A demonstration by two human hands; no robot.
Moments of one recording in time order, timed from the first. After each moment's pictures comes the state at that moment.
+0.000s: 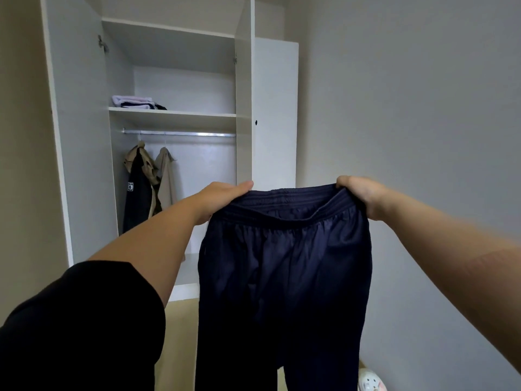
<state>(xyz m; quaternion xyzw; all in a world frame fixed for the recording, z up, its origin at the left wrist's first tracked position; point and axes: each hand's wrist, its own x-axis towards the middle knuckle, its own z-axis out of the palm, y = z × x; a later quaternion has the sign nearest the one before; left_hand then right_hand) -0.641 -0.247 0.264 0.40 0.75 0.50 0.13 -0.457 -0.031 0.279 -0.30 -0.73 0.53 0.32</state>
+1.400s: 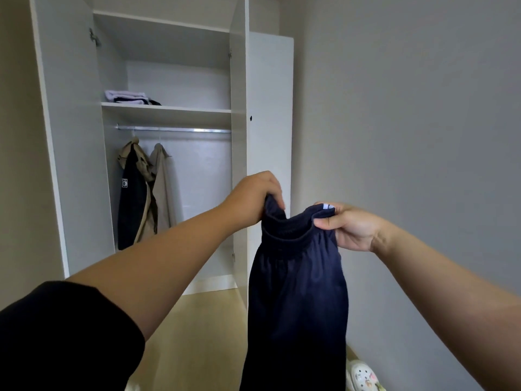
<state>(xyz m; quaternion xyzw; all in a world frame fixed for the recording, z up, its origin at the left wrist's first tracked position) -0.586 -0.209 0.246 0.63 0.65 0.39 -0.14 -0.433 -0.045 0.222 0.07 -0.69 0.71 0.08</state>
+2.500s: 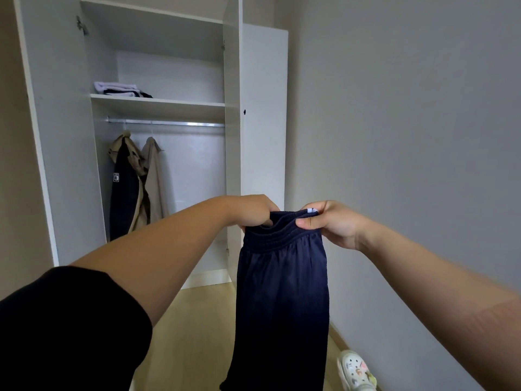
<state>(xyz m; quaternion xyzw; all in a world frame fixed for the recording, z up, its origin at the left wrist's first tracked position) -0.565 -0.205 0.249 0.55 0.80 0.20 0.14 -0.436 -0.063 0.215 -0.06 -0.77 0.60 0.19</state>
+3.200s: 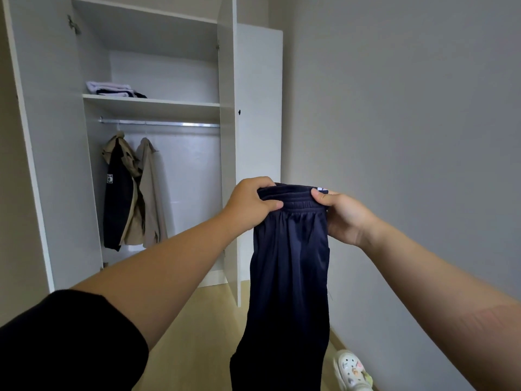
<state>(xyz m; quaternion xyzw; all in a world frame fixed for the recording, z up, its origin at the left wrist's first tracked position) -0.558 -0.192 0.230 0.53 0.65 0.55 -0.06 -0.427 -0.053 0.222 -0.09 -0.65 0.71 0.25</state>
